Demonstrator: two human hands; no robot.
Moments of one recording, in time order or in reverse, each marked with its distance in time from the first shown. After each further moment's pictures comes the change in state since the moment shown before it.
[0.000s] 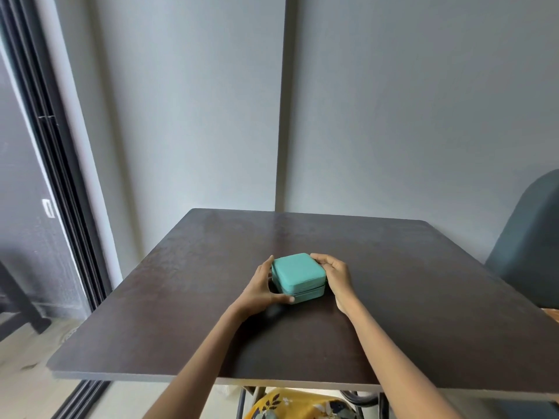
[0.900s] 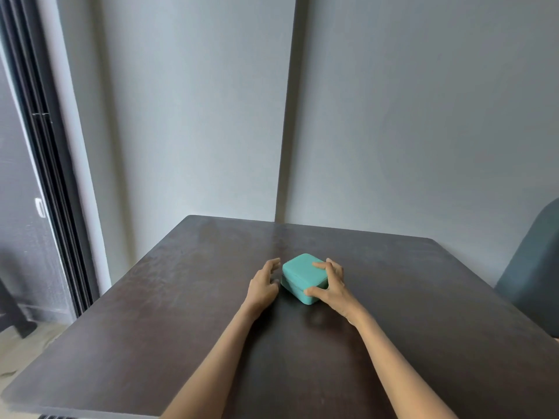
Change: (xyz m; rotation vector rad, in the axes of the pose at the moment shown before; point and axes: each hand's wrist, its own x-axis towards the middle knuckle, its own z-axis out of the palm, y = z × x) left_hand 0.066 -0.002 0.012 -0.028 0.236 -0.042; right_hand 0.035 0.008 -0.015 -0.521 -0.306 -0.074
